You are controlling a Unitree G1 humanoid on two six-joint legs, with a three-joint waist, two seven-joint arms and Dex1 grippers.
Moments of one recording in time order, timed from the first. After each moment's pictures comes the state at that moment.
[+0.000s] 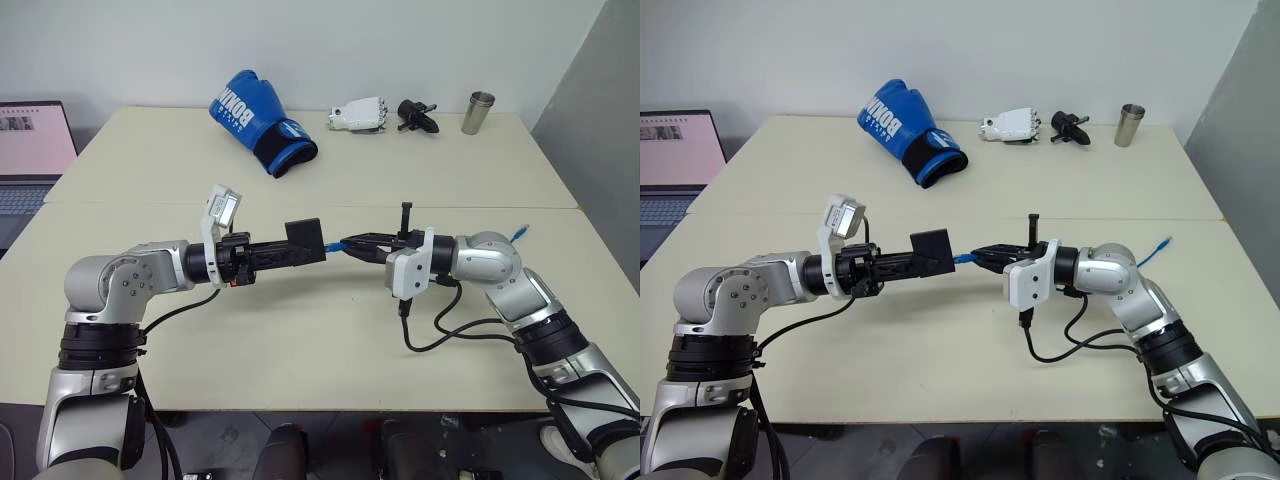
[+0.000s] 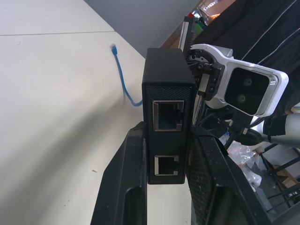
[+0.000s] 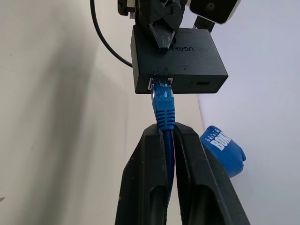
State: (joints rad) left arm -0.60 0.68 0.11 0.05 -0.86 1.11 -1.10; right arm -0.67 -0.54 0.36 0.13 -0.15 -0.56 0.80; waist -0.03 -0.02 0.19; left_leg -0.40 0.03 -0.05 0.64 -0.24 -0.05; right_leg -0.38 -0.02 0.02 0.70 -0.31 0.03
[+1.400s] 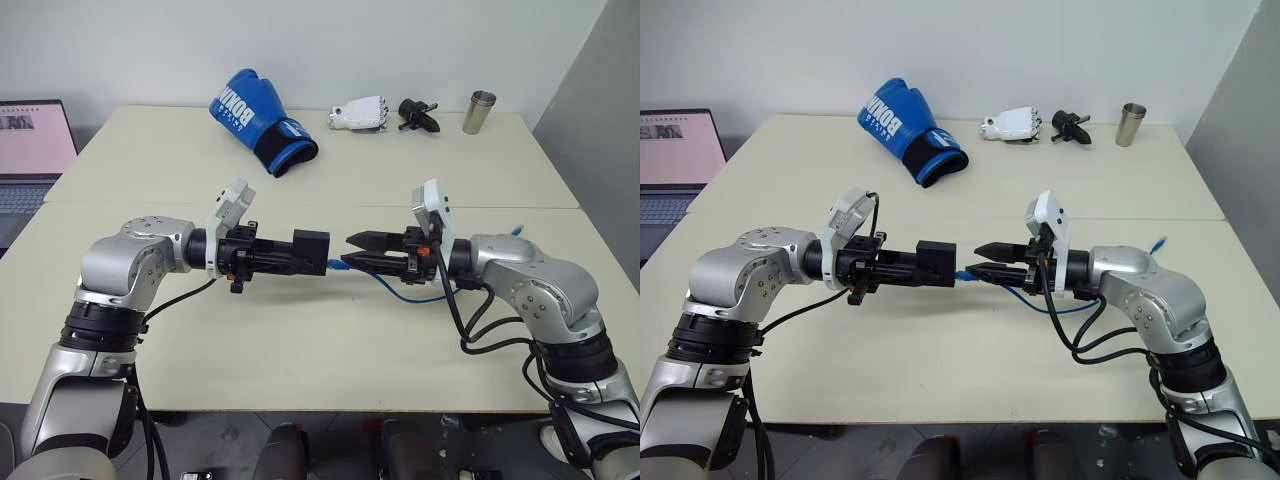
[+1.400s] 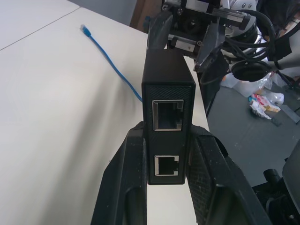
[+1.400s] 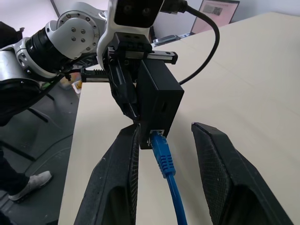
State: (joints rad) left arm -0.69 0.76 -0.08 0.11 -0.62 0.74 -1.43; right arm -0.62 -0.51 0.14 -0.28 0.73 0.80 0.83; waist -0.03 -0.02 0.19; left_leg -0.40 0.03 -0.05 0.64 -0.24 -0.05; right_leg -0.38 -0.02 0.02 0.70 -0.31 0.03
